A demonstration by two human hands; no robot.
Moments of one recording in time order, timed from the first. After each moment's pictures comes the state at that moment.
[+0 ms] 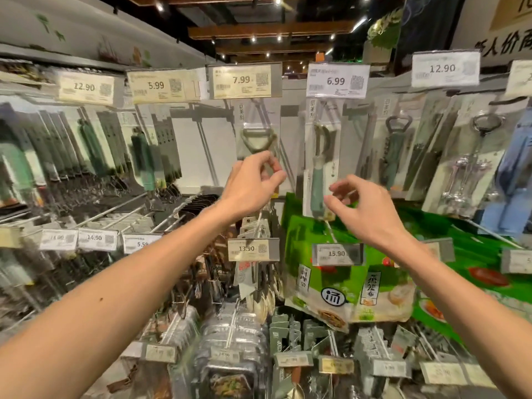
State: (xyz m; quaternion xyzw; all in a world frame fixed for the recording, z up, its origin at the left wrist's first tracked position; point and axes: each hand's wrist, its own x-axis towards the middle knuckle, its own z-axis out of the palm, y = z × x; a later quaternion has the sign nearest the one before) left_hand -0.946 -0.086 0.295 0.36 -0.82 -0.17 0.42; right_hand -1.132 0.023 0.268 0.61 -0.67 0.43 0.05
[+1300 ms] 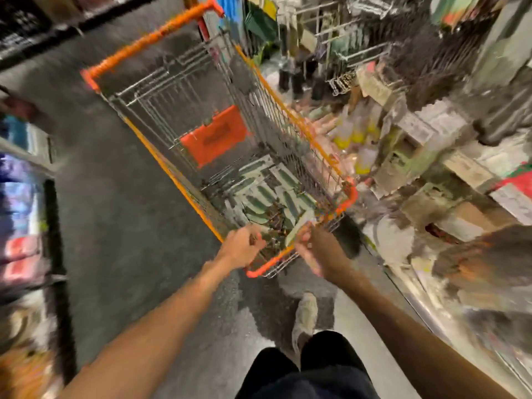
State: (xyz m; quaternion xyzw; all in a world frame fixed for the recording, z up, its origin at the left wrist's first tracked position) left_hand -0.156 0.090 -0.133 0.86 -0.36 -0.33 0.13; right_hand -0.334 -0.025 -0.137 0.79 -0.38 0.00 -0.49
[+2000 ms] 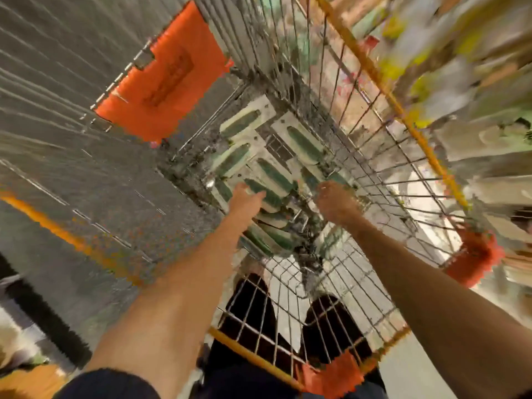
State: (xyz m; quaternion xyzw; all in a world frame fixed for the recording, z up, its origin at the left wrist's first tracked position) left_hand 0.068 -0.082 -0.352 0.81 -0.01 -0.56 0.17; right_hand -0.108 -0.181 -0.339 0.65 -0.57 -0.22 -0.46
